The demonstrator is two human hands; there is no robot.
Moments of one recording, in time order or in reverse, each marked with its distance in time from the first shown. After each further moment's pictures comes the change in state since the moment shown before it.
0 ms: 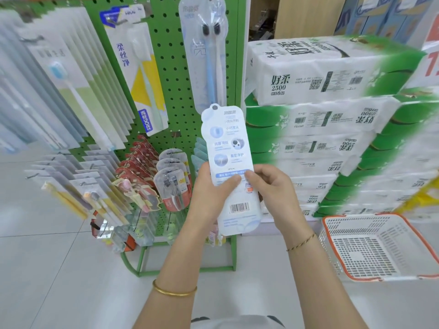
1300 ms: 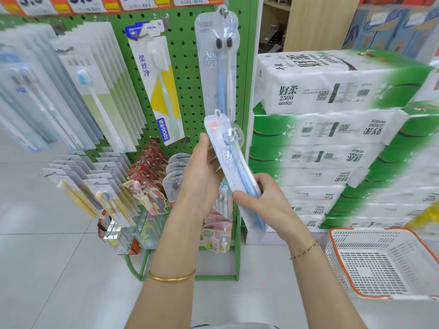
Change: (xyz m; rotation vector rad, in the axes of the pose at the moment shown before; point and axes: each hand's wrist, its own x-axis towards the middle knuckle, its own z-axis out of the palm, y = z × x) left_hand 0.006 0.054 -0.010 -0.503 0.010 -0.003; right_hand -0.008 -0.010 0.008 -0.271 -0.184 0.086
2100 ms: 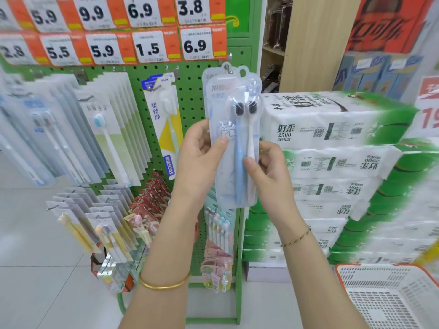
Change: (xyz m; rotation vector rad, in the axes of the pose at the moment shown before) left_hand 0.018 0.064 0.020 0.379 -0.027 0.464; right_hand 0.048 -0.071 -0.004 0.265 0.202 -0.530
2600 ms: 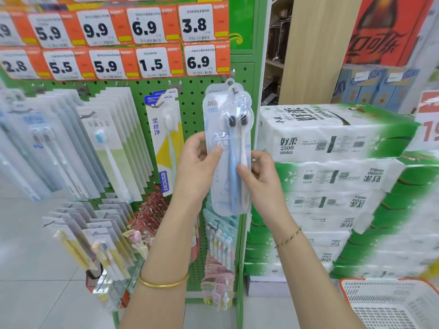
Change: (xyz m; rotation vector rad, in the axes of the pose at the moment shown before) left_hand 0.031 -0.009 -0.008 0.064 0.040 -0.069; right_hand 0.034 0.017 0.016 -0.088 -0.009 0.027
